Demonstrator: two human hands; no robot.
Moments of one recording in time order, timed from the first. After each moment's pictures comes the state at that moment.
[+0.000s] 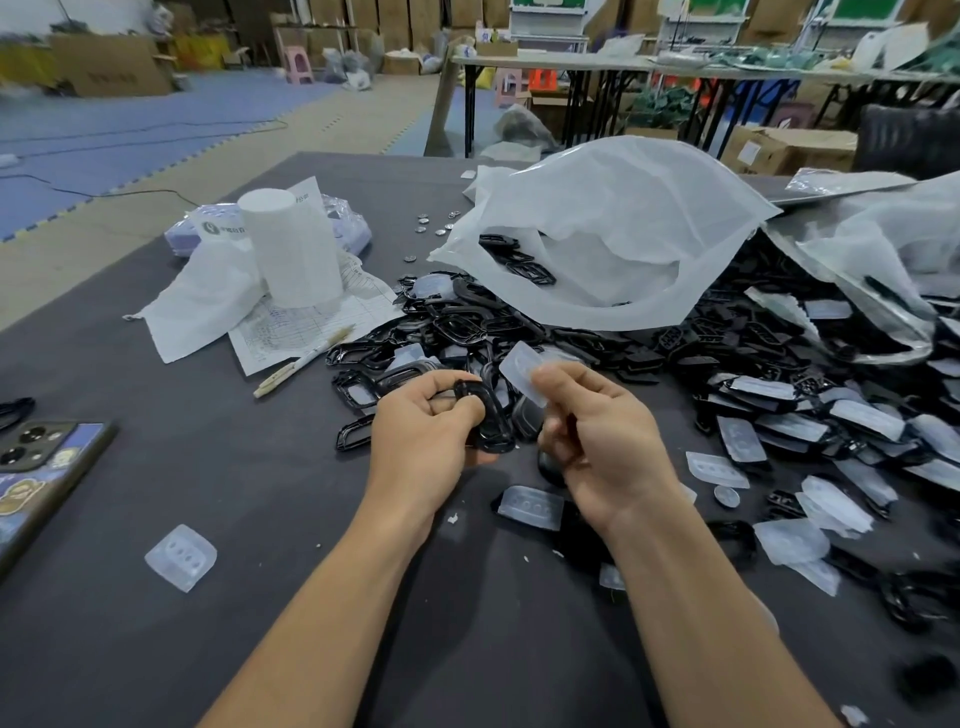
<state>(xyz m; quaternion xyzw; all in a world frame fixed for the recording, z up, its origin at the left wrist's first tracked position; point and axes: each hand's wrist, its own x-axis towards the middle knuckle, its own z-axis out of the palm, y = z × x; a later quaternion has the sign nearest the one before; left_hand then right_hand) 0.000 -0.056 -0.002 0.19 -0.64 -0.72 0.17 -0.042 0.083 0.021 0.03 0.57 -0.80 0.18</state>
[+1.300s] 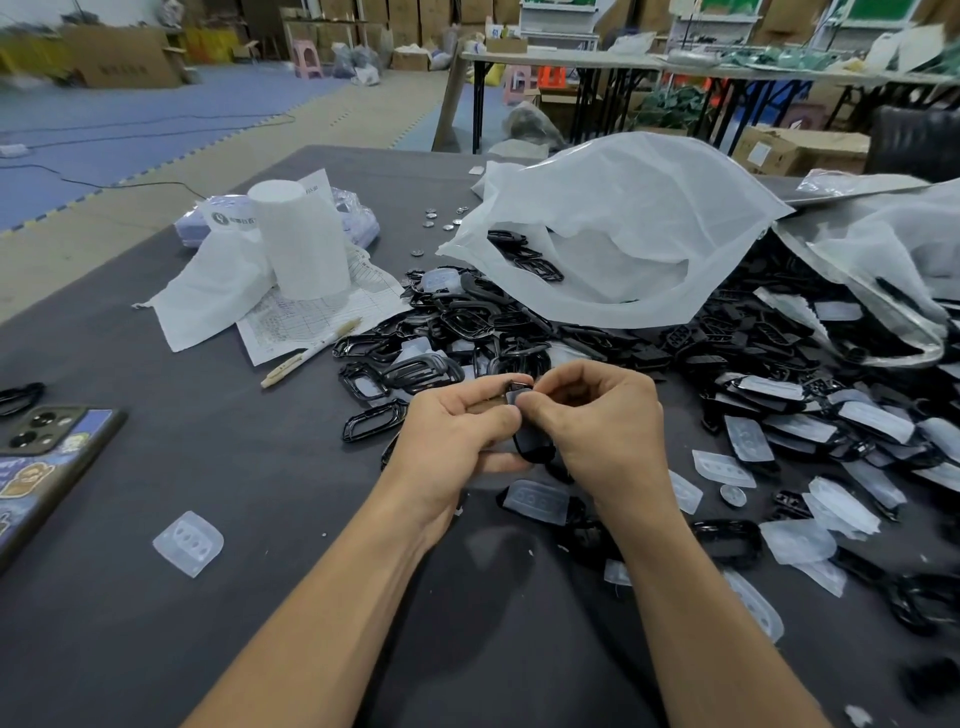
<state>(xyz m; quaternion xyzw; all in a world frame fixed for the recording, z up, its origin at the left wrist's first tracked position) 0.010 -0.050 0.002 0.09 -0.58 -0.81 0.04 -0.044 0.082 0.007 -0.08 0.79 -0.60 -0.04</state>
